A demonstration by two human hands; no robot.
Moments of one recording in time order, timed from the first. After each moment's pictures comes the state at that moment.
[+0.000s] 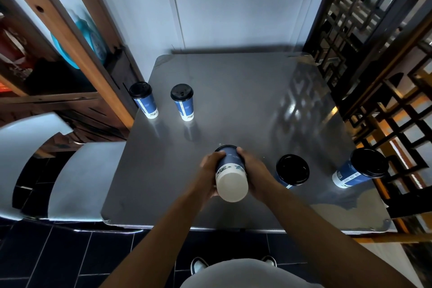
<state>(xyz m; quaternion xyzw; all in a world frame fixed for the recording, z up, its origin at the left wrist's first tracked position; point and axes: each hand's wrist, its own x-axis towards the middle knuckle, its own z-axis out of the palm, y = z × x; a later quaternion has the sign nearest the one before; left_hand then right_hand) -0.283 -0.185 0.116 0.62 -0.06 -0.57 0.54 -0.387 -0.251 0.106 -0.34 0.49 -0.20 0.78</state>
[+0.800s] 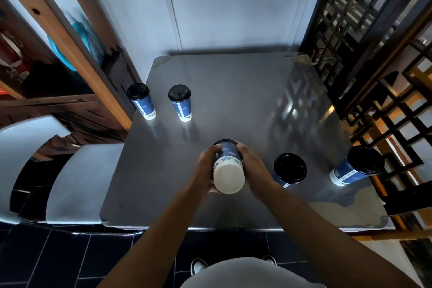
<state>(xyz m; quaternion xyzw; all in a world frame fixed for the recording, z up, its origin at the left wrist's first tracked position) -0.281 -0.191 0.129 0.61 -0.06 -0.58 0.53 -0.388 -0.255 0.110 -0.41 0.51 -0.22 0.72</state>
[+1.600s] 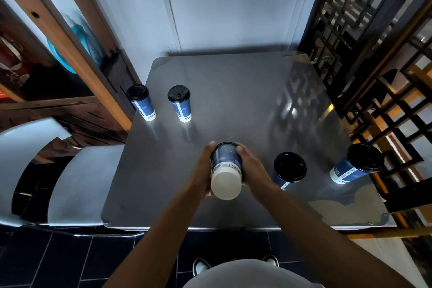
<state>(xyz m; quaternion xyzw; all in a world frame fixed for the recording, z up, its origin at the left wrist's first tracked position) -0.278 -0.187 0.128 0.61 -0.08 -0.59 0.52 -0.388 -0.253 0.095 -0.44 0.49 -0.24 0.71</state>
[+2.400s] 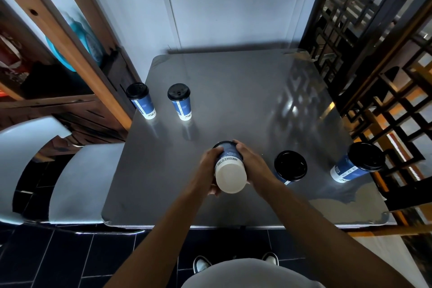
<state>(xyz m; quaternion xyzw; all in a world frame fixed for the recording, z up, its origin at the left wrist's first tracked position) -0.284 -0.185 0.125 0.64 -0.11 -0.58 0.49 -0.388 -0.262 0.093 -0.46 0.49 -0.22 0.71</state>
